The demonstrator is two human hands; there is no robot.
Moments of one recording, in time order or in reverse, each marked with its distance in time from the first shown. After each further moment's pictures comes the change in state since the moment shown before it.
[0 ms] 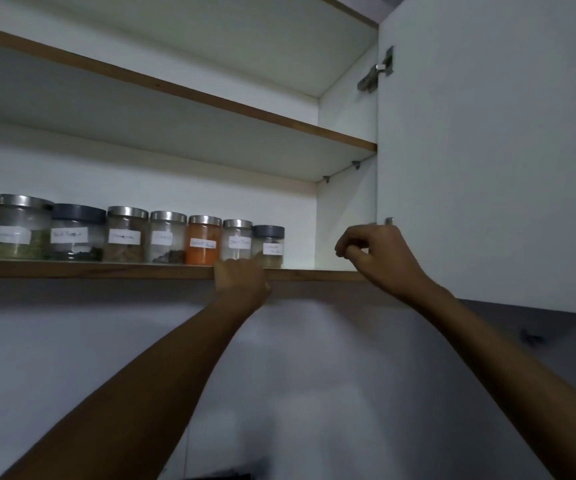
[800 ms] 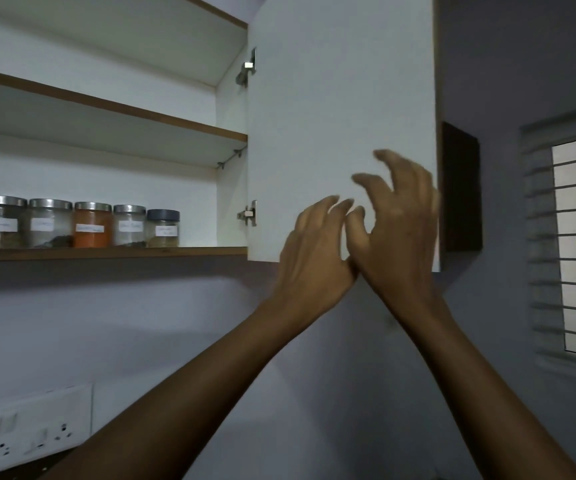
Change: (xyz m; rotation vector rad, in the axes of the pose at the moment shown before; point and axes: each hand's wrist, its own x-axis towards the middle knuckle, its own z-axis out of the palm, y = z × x) left_hand -0.147 0.277 -0.169 -1.006 0.303 0.462; right_hand -0.140 0.029 -0.216 -0.452 0.648 -0.031
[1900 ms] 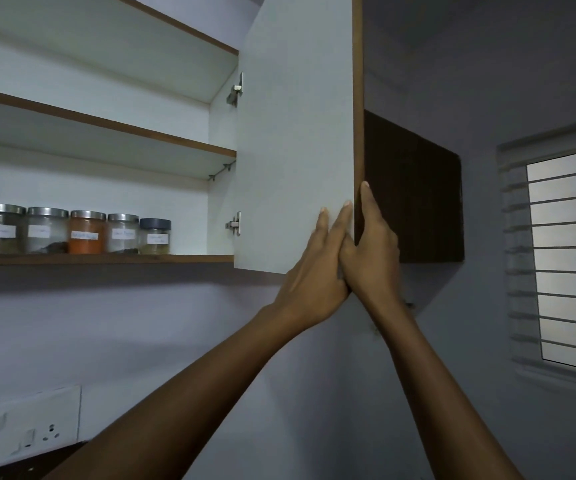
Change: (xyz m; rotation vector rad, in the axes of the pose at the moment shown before) left_hand -0.001 0.039 0.015 -0.231 -0.200 -0.012; right_hand 0.001 0.015 -0.030 0.319 -0.328 0.437
